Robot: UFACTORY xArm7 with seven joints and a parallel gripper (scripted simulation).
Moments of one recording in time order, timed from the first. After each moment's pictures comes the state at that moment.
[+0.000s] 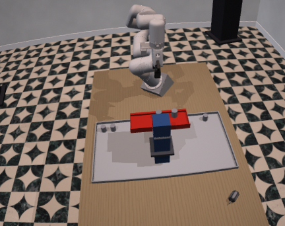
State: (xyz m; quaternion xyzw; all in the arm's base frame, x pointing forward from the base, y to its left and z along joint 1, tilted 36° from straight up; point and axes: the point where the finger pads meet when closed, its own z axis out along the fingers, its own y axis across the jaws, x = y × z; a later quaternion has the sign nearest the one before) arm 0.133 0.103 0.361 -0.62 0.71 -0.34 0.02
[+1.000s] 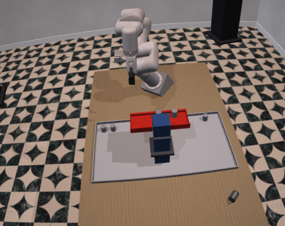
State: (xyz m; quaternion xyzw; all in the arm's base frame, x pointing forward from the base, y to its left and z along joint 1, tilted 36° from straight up) arm 0.122 -0.027 0.391 -0.61 0.71 -0.34 0.03
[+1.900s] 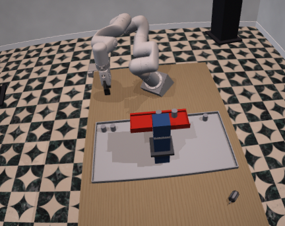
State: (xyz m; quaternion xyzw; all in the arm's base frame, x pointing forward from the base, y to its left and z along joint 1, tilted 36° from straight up) arm 0.092 -0.193 0.353 -0.62 0.72 -0.30 0.03
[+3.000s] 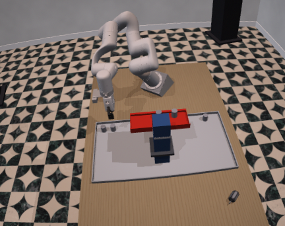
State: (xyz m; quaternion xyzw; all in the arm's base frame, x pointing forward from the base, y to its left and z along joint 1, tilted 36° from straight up) arm 0.202 -0.245 0.275 -0.62 0.72 -0.31 0.03
